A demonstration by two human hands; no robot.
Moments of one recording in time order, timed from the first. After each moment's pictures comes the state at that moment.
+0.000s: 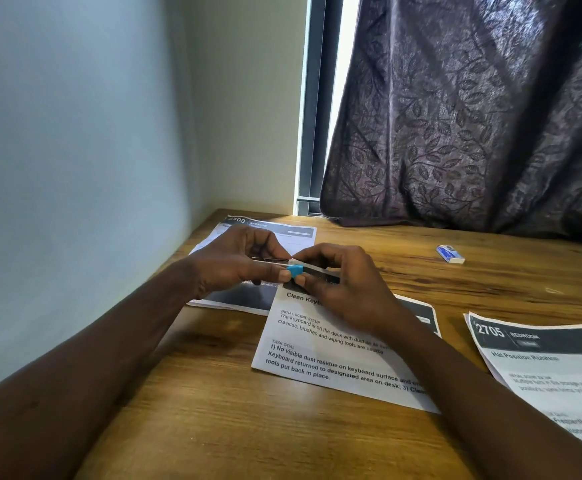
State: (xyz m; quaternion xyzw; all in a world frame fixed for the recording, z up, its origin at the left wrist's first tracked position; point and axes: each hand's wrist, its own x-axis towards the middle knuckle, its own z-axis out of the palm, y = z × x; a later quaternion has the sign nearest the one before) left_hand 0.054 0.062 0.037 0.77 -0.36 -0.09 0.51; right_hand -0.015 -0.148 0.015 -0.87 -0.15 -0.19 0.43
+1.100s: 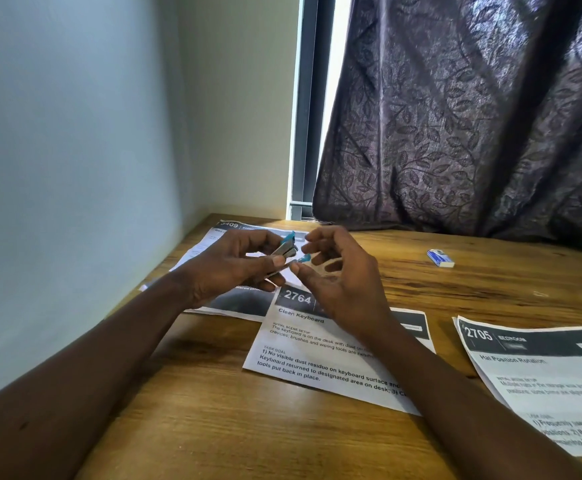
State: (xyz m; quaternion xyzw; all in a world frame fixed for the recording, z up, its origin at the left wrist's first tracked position) left_hand 0.044 0.049 0.039 0.76 -0.33 -0.08 0.56; right_hand -0.015 -0.147 0.011 -0.83 -0.13 -0.31 0.45
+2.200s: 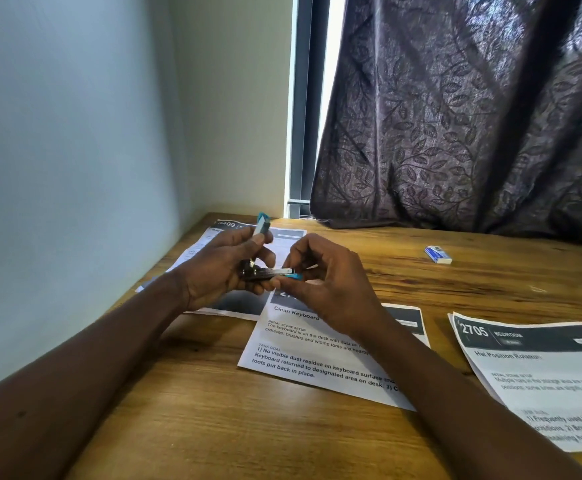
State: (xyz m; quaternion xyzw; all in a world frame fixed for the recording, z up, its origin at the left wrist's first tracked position) left_hand 0.048 0.046 0.031 0.66 -0.23 -0.17 0.70; right_hand -0.016 -0.145 0.016 -0.82 -0.21 -0.24 0.48
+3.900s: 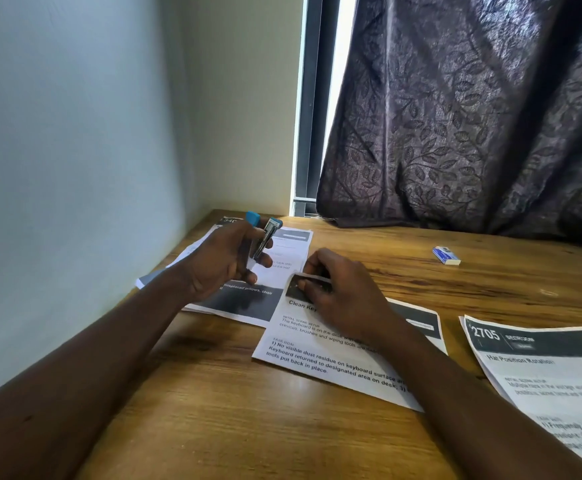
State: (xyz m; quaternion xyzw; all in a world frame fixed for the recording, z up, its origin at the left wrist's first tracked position) left_hand 0.062 0.054 0.033 0.64 -0.21 -0.14 0.73; right_hand -0.007 -0.152 0.005 -0.93 -0.10 -0.20 0.29
